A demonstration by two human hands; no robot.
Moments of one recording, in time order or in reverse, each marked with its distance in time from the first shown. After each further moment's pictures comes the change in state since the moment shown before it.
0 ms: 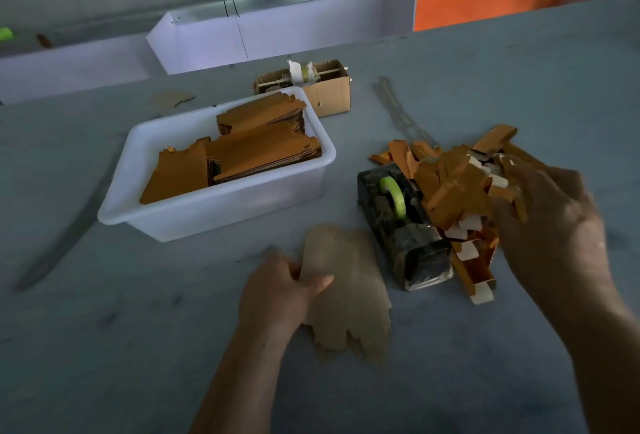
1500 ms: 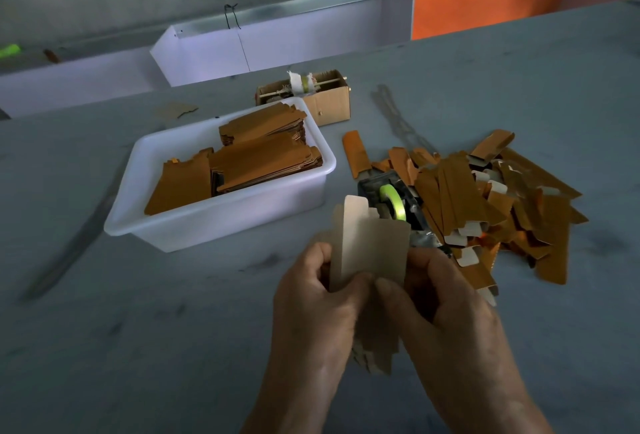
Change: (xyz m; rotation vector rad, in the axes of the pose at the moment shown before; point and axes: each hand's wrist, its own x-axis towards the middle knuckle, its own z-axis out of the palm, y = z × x) left_hand -0.059 0.037 0.000 -0.615 -0.018 0.264; right_hand -0.096 -0.057 0.007 0.622 -0.332 -0.077
